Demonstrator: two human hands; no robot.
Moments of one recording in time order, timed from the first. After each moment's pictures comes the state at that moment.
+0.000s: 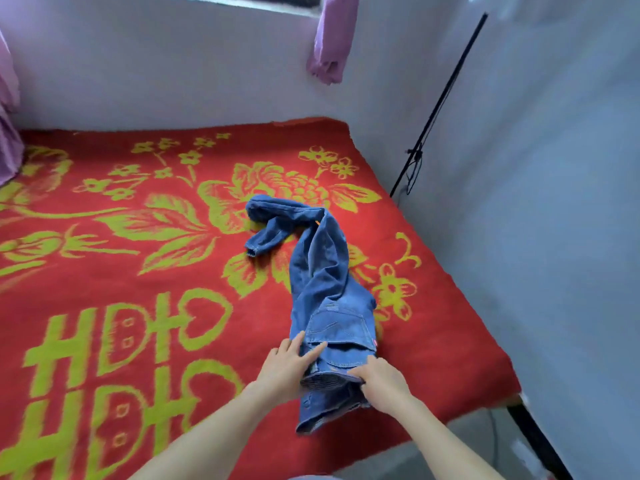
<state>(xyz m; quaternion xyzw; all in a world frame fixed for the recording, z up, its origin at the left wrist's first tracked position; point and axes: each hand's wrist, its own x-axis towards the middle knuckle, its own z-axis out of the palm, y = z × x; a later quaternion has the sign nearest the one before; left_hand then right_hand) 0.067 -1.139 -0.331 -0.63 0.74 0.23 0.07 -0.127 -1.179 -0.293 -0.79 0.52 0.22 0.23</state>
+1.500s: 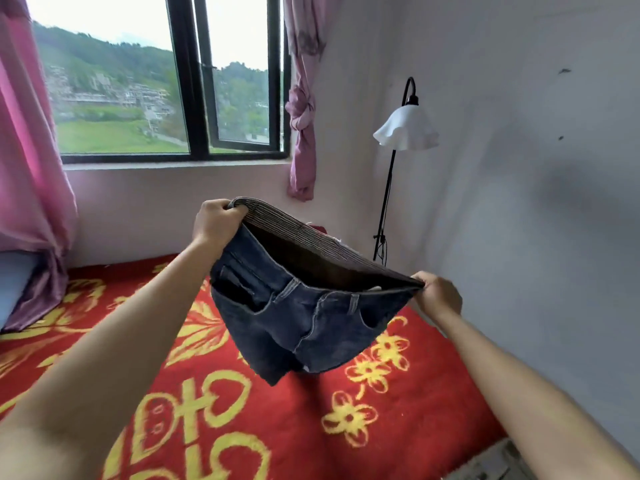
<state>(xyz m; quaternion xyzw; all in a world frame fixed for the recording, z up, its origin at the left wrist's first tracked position) 0.188 -1.101 0.009 -0.66 0.48 0.13 -0.56 -0.167 -1.131 -0.083 -0.64 0.71 -0.27 0.10</state>
